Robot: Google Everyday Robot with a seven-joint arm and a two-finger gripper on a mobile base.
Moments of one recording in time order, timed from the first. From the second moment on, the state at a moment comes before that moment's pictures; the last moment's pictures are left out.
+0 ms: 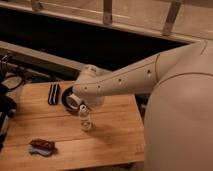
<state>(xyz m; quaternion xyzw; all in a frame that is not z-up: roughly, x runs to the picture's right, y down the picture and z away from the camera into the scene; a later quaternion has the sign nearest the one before) -0.048 0.091 0.747 -0.17 0.15 0.52 0.82</state>
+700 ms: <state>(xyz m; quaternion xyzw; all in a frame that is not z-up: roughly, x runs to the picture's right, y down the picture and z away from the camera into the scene) -0.082 0.050 0.779 -0.22 0.09 0.52 0.82</state>
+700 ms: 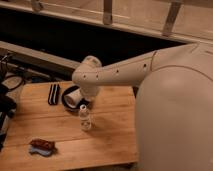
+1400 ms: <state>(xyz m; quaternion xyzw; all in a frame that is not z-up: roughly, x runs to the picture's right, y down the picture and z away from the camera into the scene) -0.166 0.118 0.741 -0.31 0.08 0.42 0.85</state>
